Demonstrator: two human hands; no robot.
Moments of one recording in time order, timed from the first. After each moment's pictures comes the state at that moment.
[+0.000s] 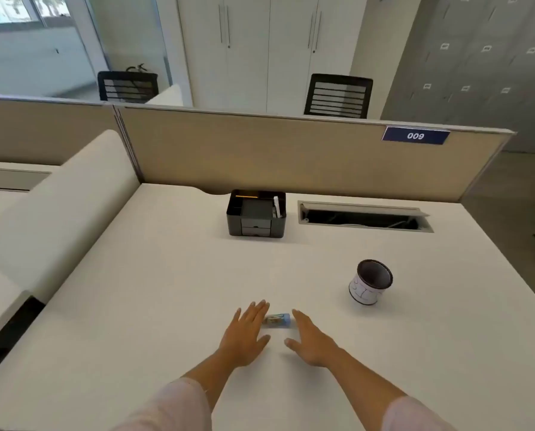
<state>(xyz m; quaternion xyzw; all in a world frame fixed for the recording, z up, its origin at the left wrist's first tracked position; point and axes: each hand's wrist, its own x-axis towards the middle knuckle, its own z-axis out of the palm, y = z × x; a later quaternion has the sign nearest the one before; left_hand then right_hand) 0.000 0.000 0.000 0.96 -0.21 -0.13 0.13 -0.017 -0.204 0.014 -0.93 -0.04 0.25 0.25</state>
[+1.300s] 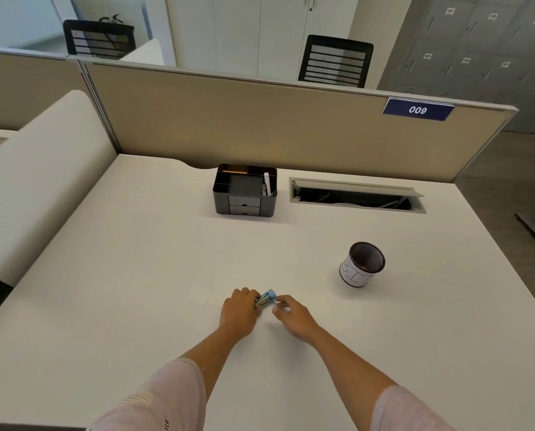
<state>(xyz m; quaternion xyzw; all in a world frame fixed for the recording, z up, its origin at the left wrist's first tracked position) 0.032 -0.030 -0.024 0.97 -0.11 -0.12 0.16 0.005 -0.192 0.005 -0.85 0.11 0.25 0.45</state>
